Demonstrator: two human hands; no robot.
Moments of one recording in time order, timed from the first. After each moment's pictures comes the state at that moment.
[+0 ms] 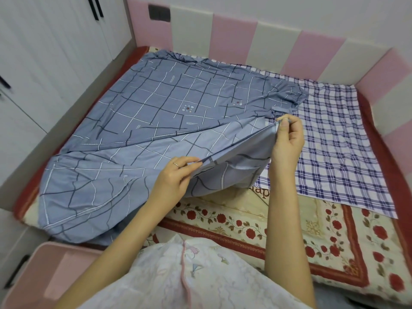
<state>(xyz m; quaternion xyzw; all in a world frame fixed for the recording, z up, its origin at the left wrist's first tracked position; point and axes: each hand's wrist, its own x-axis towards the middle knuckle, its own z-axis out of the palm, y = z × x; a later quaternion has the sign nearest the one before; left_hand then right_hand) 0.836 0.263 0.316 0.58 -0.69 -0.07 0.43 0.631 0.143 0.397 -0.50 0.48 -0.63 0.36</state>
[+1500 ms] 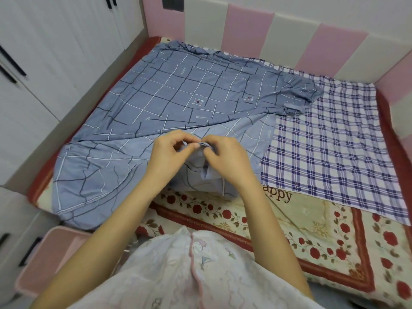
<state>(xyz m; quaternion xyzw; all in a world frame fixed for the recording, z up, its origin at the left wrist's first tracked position) 0.858 0.245 0.371 0.64 -0.55 -0.20 0.51 0.716 0.193 0.395 -0.84 0.44 -0.19 0.24</state>
